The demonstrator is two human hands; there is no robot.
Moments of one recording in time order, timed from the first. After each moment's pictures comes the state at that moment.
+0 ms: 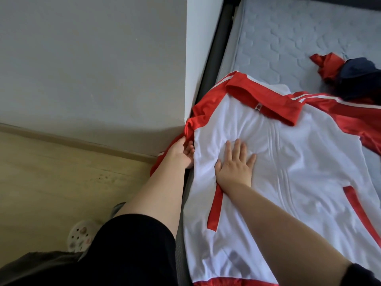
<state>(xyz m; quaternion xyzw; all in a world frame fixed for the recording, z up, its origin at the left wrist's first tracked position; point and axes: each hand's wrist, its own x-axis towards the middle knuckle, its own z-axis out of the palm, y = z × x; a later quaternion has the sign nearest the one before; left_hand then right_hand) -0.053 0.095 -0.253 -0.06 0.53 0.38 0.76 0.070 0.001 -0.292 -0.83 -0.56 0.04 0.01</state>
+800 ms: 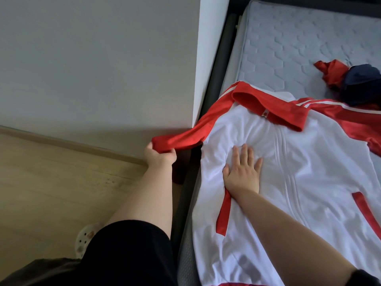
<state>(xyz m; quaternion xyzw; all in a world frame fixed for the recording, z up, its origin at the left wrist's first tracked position) -0.119 0.108 -0.231 -0.23 0.36 0.58 0.69 0.072 0.000 -0.293 -0.82 -0.56 0.03 0.04</state>
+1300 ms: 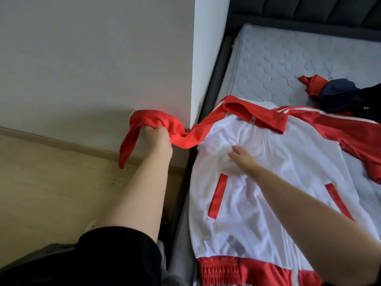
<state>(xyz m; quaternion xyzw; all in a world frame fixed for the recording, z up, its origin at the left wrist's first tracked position) -0.112 0.060 -0.147 0.27 0.58 0.57 0.52 0.104 -0.005 -0.217 -0.76 -0.46 0.37 0.27</state>
